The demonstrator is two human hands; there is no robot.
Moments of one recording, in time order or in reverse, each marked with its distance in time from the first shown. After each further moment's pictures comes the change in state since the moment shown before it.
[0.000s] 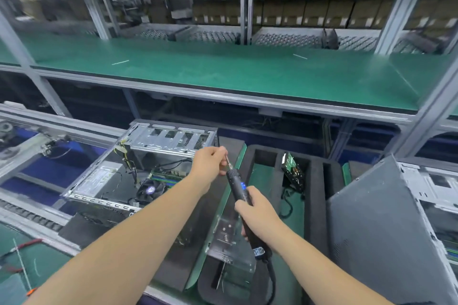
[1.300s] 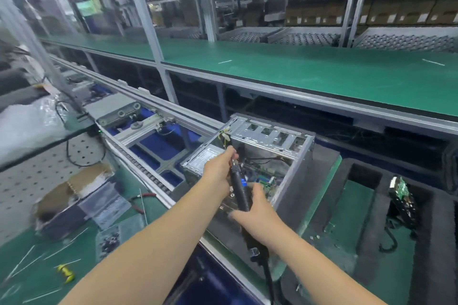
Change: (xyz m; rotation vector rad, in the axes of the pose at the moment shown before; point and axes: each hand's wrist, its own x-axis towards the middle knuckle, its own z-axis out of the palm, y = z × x) left_hand -0.047 -0.017 -0.194 -0.603 0.428 -0.317; right_hand -0.009 -0.066 0.179 -0.142 -0.328 -0.210
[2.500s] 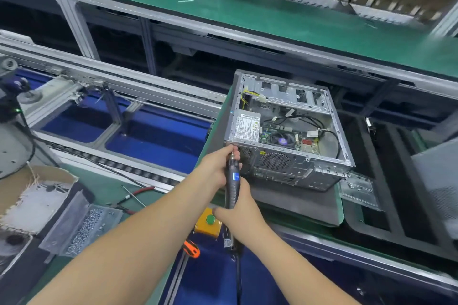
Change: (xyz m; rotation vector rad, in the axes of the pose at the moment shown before) left_hand 0.178 0.033 -0.216 0.041 -0.515 -0.563; right_hand 0.129 -0.024 0.322 -0.003 0.456 0.350
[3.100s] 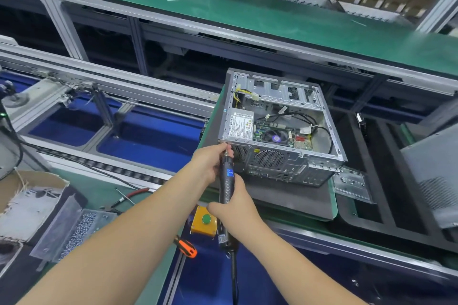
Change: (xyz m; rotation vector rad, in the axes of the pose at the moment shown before) left_hand -0.016 0.013 0.004 0.208 0.101 0.052; right_hand -0.004 -0.012 -0.003 0.048 0.023 0.011
